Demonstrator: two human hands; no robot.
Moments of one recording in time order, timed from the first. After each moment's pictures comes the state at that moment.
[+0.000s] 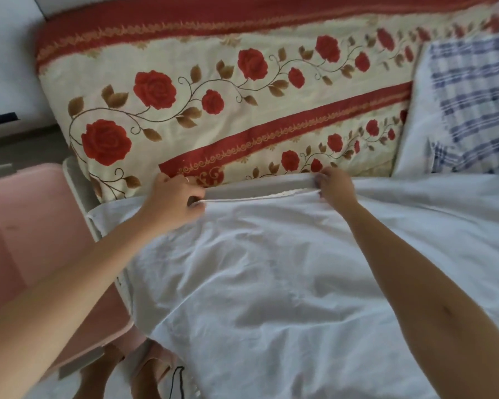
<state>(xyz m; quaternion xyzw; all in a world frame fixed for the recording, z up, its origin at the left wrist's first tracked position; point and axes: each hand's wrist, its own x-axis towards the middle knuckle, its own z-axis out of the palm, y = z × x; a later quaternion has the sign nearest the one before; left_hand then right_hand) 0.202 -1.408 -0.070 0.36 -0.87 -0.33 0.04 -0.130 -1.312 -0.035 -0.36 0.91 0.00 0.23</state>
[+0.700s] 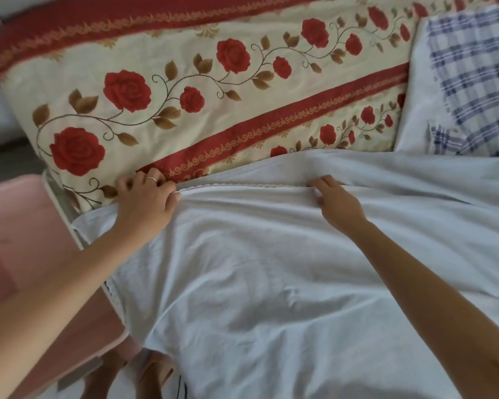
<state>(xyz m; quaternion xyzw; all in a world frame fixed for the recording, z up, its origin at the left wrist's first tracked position) 0.202 -1.405 -0.089 0.44 -0.89 -0.13 -0.01 -0.140 -1.259 -0.035 -0.55 0.81 0.11 0.17</state>
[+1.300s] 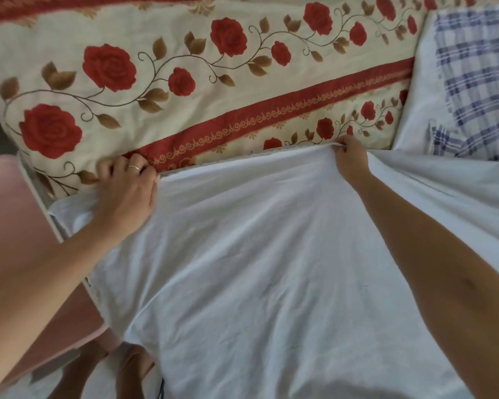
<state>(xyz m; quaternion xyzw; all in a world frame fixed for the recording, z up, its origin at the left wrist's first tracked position) 0.199 -1.403 -0.112 0.43 -0.90 -0.05 0.06 -0.200 -1.324 -0.038 -0.33 0.92 -0.09 0.20</state>
